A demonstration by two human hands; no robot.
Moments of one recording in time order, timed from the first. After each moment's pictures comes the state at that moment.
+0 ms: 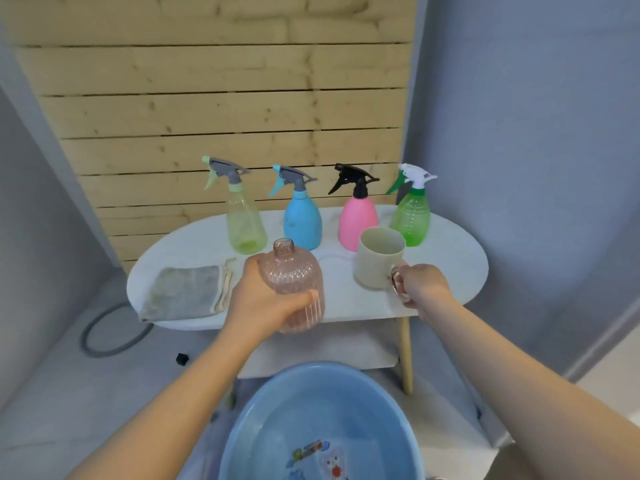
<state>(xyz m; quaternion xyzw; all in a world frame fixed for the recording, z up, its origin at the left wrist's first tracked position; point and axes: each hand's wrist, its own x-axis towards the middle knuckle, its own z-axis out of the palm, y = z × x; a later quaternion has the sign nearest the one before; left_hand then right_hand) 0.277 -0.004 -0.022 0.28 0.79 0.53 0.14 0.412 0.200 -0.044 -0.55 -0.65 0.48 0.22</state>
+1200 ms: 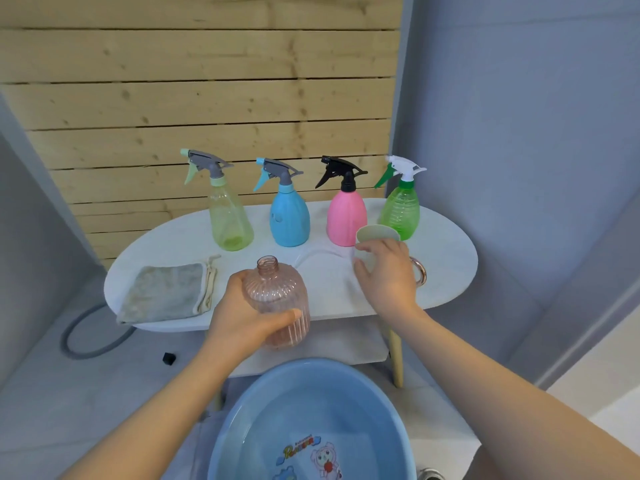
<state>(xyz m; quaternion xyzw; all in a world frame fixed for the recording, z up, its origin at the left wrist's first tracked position) 0.274 -0.008 -0.048 0.29 0.77 0.54 0.17 0.397 0.170 -0.047 -0.37 -0.84 0.19 0.35</state>
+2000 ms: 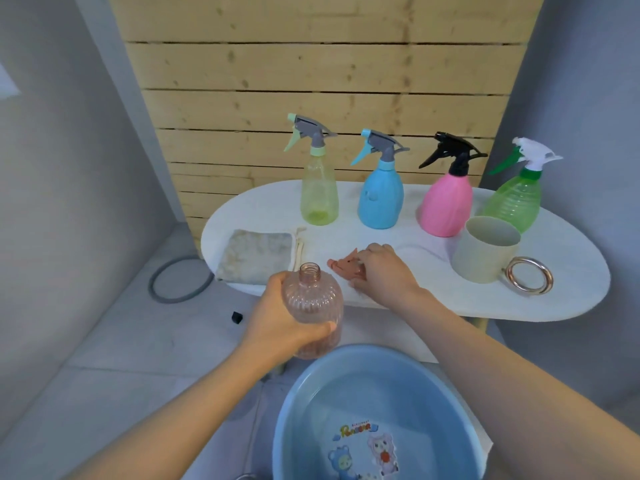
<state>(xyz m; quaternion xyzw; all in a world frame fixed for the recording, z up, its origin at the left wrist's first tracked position) 0.228 -0.084 -0.082 0.26 0.79 0.53 0.18 0.272 0.116 -0.081 -0.21 -0.96 0.14 0.09</state>
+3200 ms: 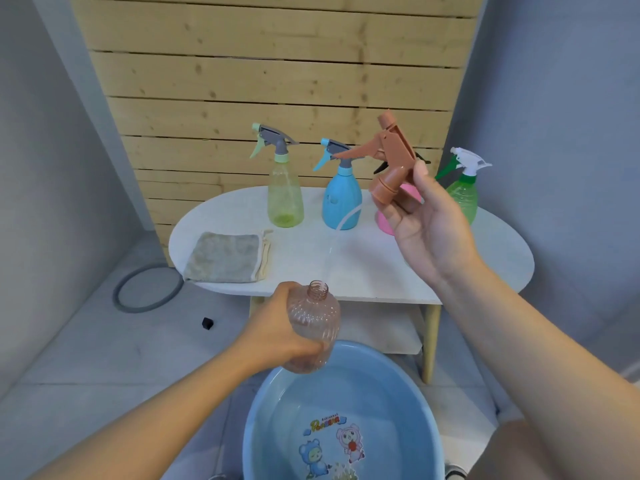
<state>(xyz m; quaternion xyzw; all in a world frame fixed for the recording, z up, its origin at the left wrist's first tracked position) 0.261 -0.070 -0.080 0.37 0.81 0.39 0.23 0.372 0.096 0.046 -0.06 -0.42 0.83 0.36</state>
